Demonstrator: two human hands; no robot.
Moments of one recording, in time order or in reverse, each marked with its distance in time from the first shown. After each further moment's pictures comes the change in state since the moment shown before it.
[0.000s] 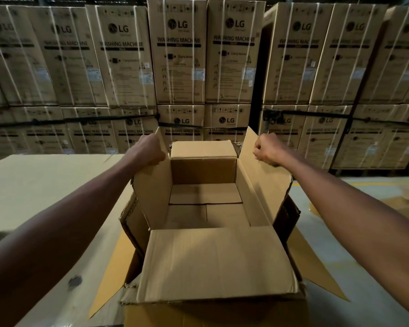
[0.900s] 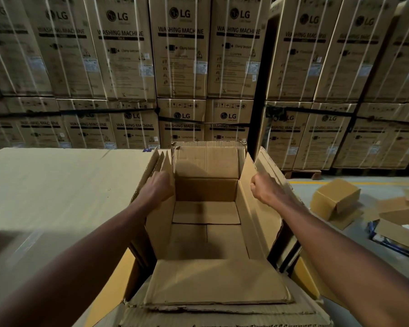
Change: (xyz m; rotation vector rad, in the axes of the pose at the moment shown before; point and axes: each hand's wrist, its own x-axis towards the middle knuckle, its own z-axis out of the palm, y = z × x) left_hand 0.002 -0.050 0.119 -0.051 -0.101 -0.083; right_hand -0.018 0.015 0.121 -0.044 -0.100 0.111
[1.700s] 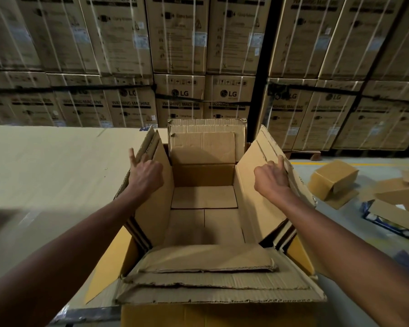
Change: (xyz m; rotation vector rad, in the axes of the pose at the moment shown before) left_hand -0.013 -0.029 0.026 0.530 0.127 0.139; right_hand -0.033 0.001 0.008 -0.646 0.045 -0.107
